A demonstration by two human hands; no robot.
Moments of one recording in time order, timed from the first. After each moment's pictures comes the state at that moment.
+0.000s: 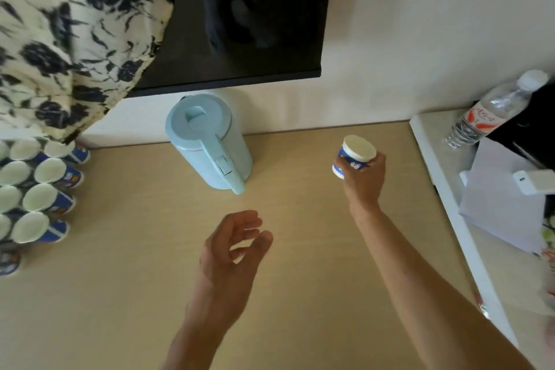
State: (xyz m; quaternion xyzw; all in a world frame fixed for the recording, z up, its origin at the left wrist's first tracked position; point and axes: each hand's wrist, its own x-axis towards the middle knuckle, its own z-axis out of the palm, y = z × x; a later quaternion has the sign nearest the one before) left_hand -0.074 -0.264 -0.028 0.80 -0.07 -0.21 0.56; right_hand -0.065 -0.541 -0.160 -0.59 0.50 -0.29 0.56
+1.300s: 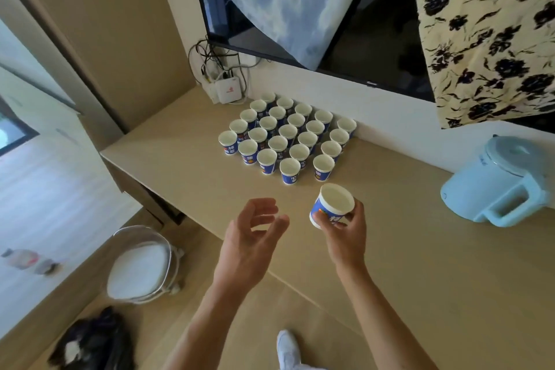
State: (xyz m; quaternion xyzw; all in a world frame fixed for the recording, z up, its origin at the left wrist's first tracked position) left_hand -0.106 0.262 0.039 0.80 0.09 0.02 0.60; right_hand -0.050 0.090 -0.064 -0.68 0.16 -0.12 0.70
